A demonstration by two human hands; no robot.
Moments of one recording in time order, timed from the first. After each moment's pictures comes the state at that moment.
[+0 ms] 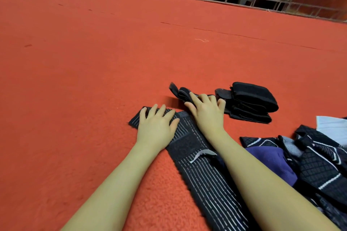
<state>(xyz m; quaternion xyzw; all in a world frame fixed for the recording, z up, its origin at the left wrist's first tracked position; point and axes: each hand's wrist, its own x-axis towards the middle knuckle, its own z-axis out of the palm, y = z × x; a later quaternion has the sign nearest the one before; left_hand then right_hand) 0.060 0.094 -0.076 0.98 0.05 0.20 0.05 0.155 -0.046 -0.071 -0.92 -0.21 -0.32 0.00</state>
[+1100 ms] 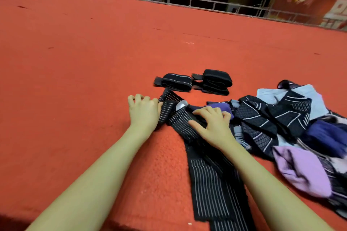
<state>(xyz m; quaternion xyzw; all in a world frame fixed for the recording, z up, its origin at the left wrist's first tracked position) -0.096 0.053 -0.013 0.96 0.10 0.27 0.02 -0.075 -0.162 -0.011 -0.93 -0.26 -0.18 0.17</state>
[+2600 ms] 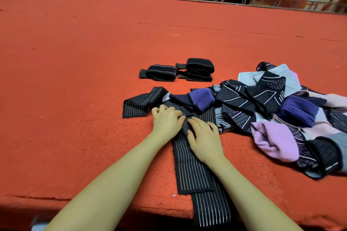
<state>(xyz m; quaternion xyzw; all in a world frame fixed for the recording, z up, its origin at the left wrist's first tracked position) -0.119 -0.056 -0.037 0.98 -0.03 0.15 0.11 -0.139 -0.196 -0.070 -0.95 -0.19 -0.21 0.14</state>
